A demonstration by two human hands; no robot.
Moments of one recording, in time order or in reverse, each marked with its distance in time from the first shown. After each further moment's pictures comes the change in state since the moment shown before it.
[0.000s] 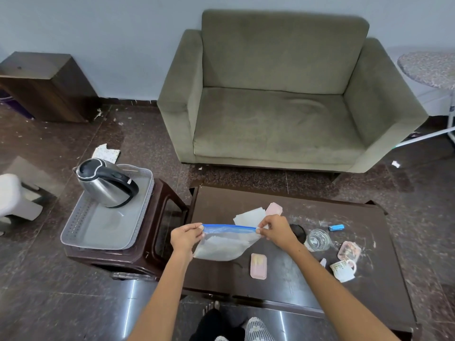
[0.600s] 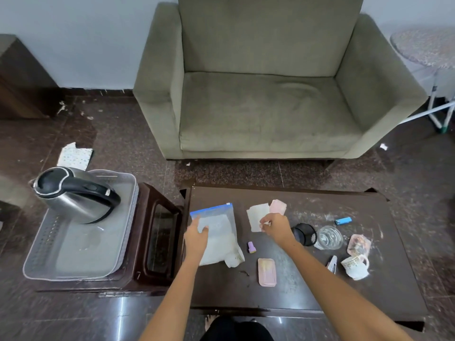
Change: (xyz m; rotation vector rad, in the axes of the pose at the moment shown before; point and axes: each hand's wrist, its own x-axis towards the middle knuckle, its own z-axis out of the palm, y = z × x) left_hand 0.115 -0.042 0.025 0.611 -0.139 0.246; right_hand 0.088 0.031 0.062 -0.023 0.144 0.255
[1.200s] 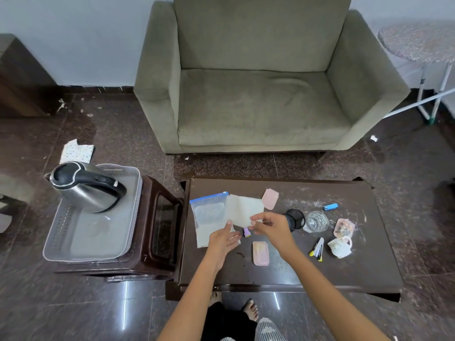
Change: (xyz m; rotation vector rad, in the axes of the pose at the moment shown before) left_hand -0.100 0.037 0.017 -0.629 -0.379 -0.384; right_hand -0.119 -0.043 -0.040 0.762 -0.038 -0.010
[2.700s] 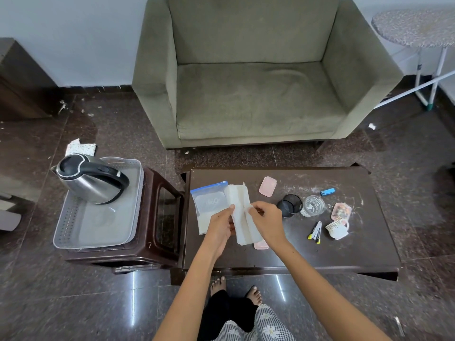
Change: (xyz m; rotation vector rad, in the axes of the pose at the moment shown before) left_hand -0.060 0.013 0.012 0.070 -0.128 0.174; right_hand -0.044 -0.007 0.020 -0.374 0.194 -0.155
